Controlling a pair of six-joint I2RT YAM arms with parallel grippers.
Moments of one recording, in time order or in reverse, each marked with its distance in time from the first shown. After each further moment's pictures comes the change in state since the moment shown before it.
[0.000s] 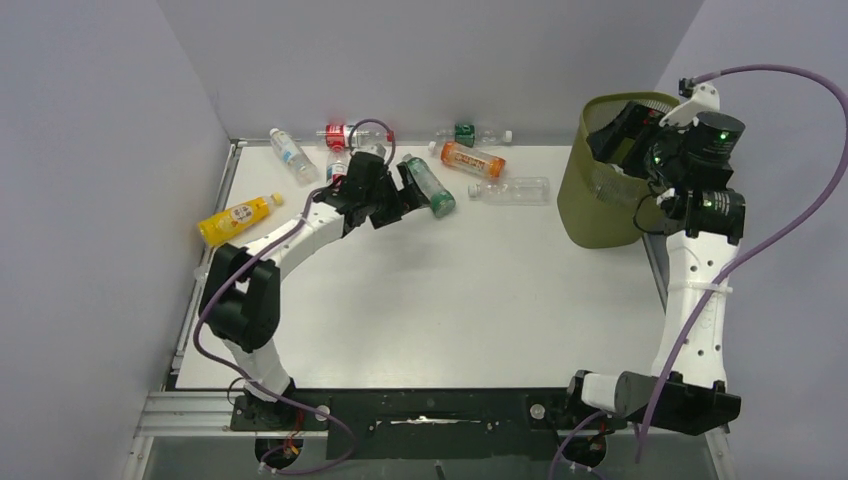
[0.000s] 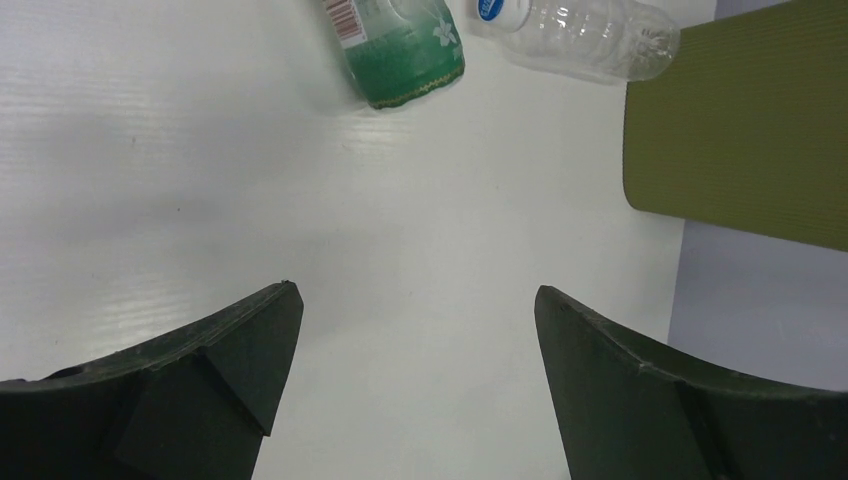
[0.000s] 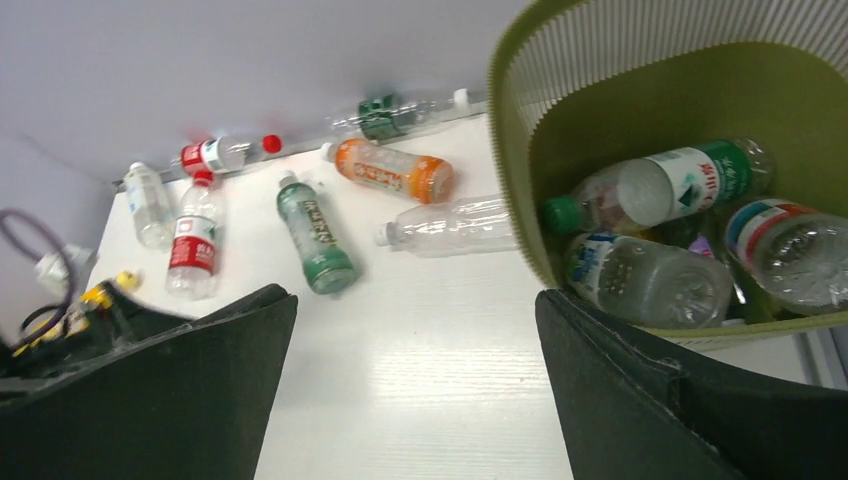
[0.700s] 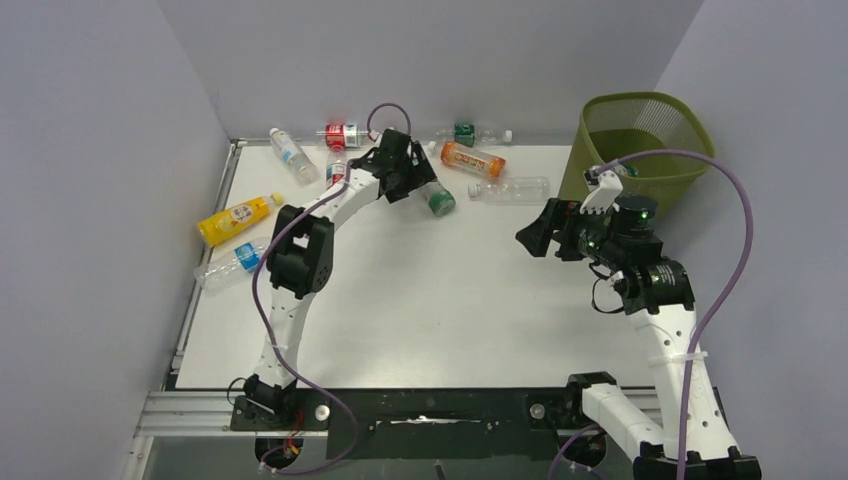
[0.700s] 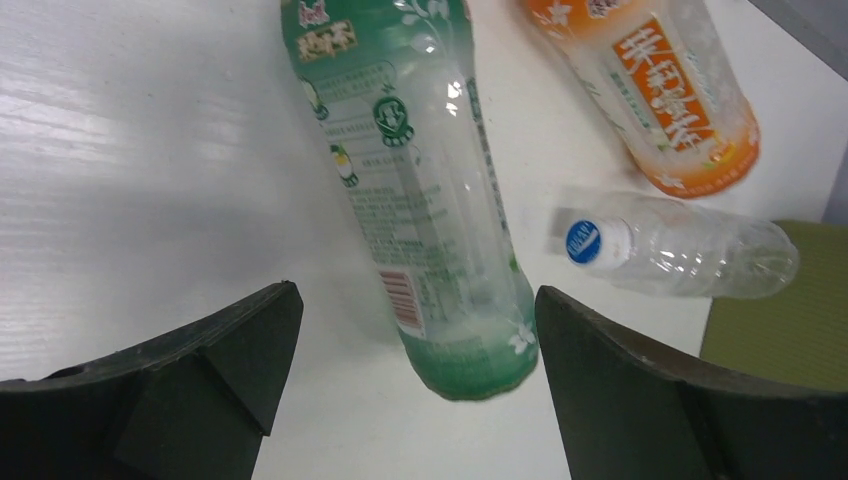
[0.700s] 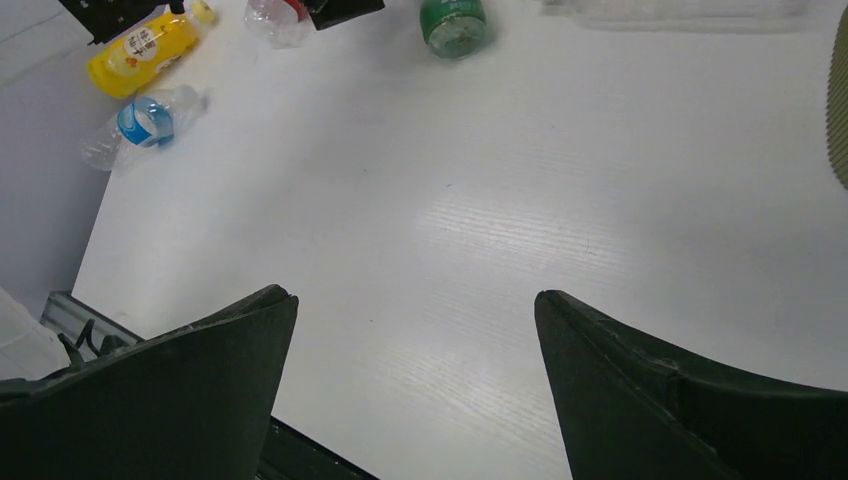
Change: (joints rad) left arm 0.024 0.566 0.623 -0.145 -0.141 -0.022; right arm 0.345 -0.378 -0.532 -0.013 -0.056 0.006
